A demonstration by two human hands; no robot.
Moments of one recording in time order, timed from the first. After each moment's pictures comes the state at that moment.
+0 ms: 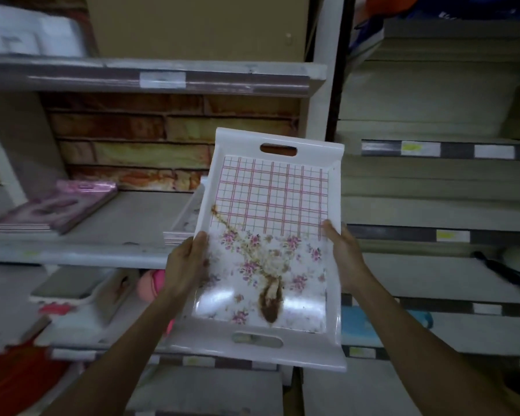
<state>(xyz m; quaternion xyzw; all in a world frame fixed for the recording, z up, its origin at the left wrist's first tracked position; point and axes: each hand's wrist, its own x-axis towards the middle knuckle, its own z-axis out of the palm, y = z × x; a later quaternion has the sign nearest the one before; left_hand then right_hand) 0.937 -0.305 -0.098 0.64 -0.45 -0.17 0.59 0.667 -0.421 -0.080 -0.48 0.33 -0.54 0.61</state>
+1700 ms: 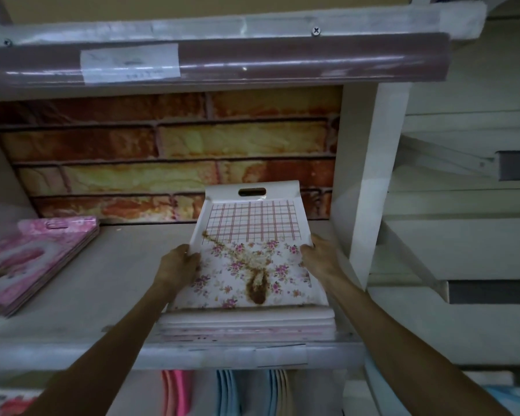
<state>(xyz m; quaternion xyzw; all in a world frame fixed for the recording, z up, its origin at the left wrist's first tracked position) 1.146 -0.561 -0.110 0.80 -0.48 -0.10 0.35 0.869 -0.643 -0.111 -0.63 0.52 -0.42 0.40</state>
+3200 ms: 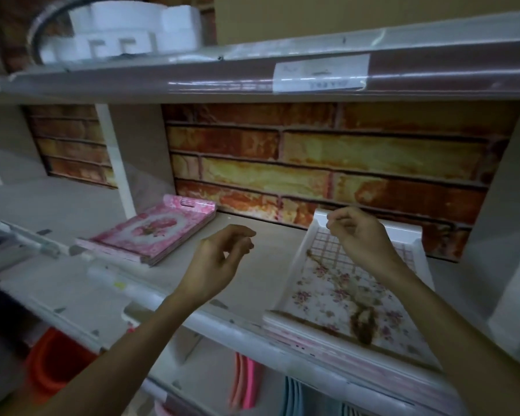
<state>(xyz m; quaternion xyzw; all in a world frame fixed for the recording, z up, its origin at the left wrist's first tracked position) 1.188 -0.424 -0.056 0.64 -0.57 0.06 0.51 0.987 -0.619 -0.031 -0.80 0.28 -0.41 0.34</state>
